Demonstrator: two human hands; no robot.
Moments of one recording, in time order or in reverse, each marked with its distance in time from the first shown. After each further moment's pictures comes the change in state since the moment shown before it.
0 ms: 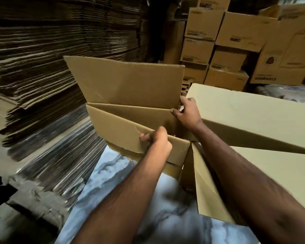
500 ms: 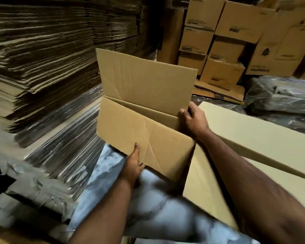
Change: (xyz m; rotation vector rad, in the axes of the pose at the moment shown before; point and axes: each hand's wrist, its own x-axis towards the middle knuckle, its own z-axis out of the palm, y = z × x) left_hand 0.082 -0.064 -0.171 -0.025 -0.243 -0.155; right_hand -0.075 -0.004 0.025 0.112 0.017 0.098
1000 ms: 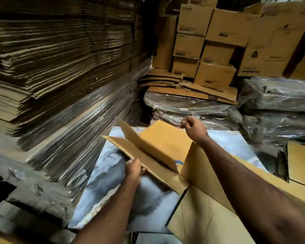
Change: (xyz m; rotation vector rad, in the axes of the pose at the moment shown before) left_hand -0.005 -0.039 -0.009 0.269 0.230 0.160; right_hand -0.037 0.033 -0.014 -0.093 -0.028 0.110
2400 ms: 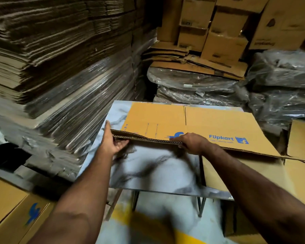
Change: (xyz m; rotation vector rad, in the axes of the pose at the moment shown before) left_hand -0.014 0.023 -0.073 -0.295 -0.168 -0.190; right_hand -0.109 0.075 0.004 -0.729 -0.729 -0.370
